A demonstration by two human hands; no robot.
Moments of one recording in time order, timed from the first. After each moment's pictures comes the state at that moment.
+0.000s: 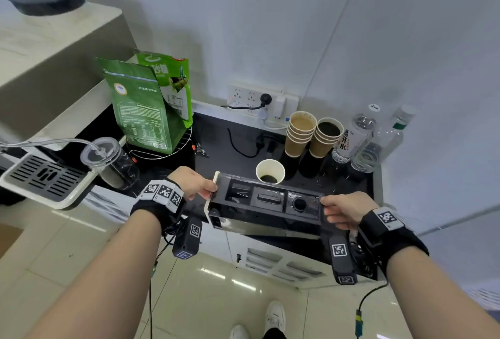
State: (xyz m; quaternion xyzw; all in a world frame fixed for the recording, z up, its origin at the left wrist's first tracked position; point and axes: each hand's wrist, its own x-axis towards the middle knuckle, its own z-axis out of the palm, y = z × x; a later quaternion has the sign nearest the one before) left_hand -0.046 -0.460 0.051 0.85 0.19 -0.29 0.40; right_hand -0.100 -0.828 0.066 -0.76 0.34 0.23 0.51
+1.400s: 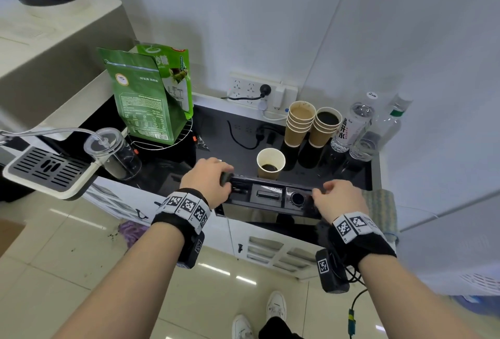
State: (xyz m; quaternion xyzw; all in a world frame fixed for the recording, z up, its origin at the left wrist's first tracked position) left_hand -0.033 -0.523 0.028 0.97 0.03 -0.15 0.17; right_hand -0.031 -0.811 0.023 -0.95 0.19 0.16 0.19
